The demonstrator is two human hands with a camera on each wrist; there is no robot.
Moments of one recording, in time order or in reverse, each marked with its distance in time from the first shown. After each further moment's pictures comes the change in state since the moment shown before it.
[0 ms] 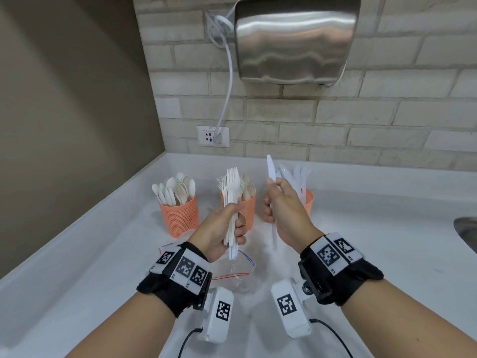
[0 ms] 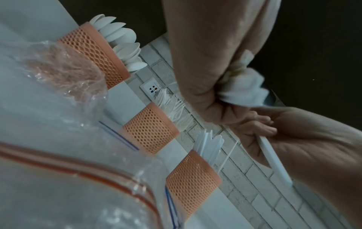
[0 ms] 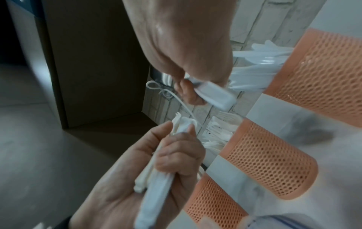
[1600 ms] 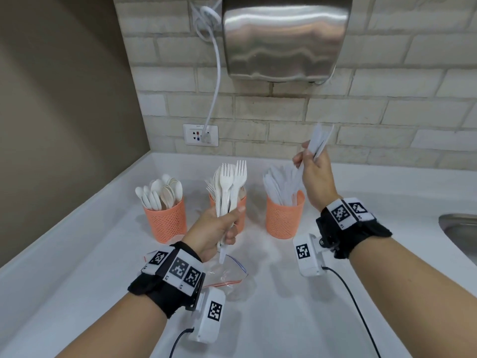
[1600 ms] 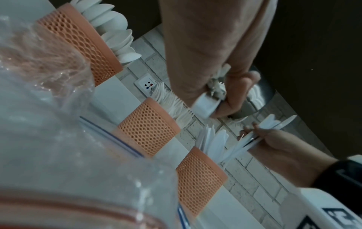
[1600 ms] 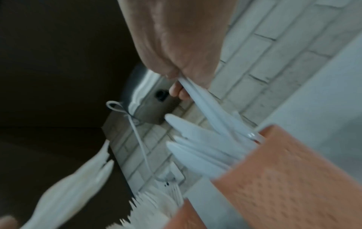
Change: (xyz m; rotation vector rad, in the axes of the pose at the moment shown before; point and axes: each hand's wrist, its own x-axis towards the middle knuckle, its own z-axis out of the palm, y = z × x) left_hand 0.016 -0.001 -0.003 0.147 -0.036 0.074; right_hand 0.077 -0.025 -0.070 -0.306 0.256 -0.468
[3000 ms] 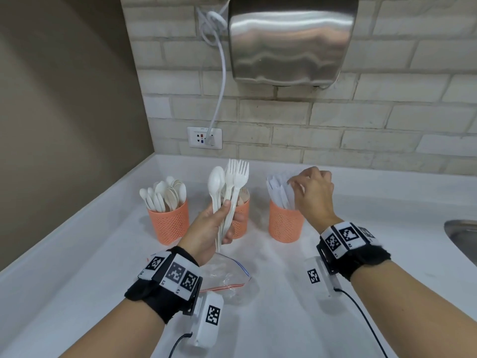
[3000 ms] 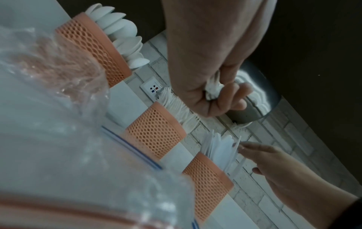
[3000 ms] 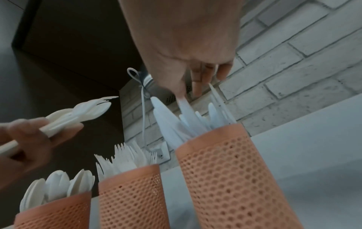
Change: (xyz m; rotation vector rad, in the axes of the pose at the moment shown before) left_hand 0.002 -0.003 -0.014 -0.050 0.021 0.083; right_hand -0.021 0.030 -0.004 -0.870 -0.114 -0.162
